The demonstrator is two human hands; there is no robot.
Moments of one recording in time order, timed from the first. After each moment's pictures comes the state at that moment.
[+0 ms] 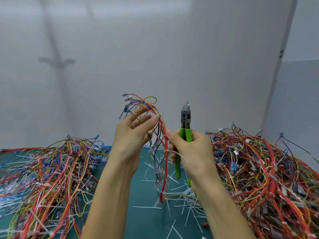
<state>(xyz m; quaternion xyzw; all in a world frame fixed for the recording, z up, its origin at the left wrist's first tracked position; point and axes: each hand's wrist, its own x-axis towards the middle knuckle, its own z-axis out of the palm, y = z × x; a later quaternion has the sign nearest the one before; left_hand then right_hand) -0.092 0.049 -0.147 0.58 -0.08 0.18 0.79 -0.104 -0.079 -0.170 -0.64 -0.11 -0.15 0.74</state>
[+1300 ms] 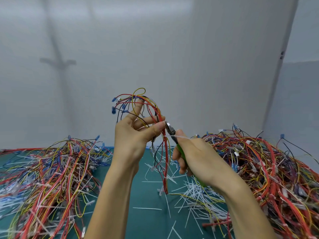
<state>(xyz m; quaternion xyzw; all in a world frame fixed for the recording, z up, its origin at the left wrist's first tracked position) -0.091 0.046 -0.149 0.59 -0.14 0.23 0.76 -0.100 -0.111 -0.167 -0.85 -0.14 -0.05 0.50</state>
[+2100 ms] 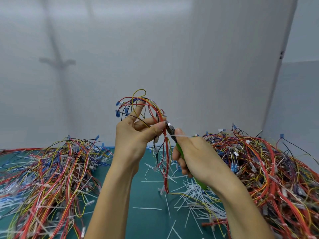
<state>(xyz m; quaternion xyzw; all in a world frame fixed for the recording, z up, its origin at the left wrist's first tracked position) -0.091 0.046 -0.150 0.59 -0.15 0.22 0.76 -0.101 -0.107 -0.167 -0.84 -0.13 -0.07 0.52</state>
